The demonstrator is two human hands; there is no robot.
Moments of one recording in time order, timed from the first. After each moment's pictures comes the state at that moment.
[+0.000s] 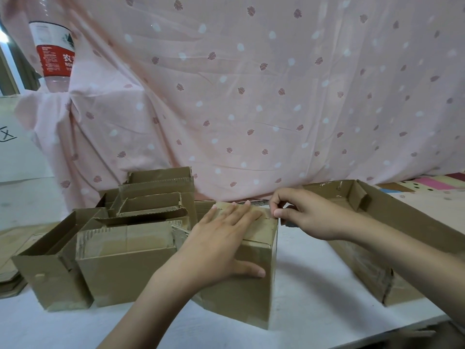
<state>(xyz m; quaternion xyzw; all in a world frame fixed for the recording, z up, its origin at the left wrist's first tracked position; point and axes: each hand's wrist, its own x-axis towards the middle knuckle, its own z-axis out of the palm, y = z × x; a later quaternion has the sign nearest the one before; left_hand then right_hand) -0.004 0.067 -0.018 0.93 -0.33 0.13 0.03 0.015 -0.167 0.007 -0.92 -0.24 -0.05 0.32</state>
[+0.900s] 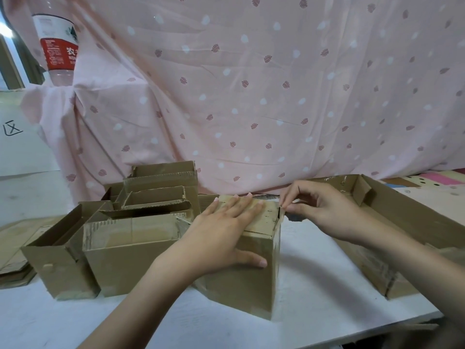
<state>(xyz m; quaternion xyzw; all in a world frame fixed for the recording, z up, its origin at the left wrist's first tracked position) 0.002 0.070 -0.016 0.94 -0.33 0.09 0.00 0.003 -0.174 -0.004 -0.81 -0.28 -0.09 0.51</state>
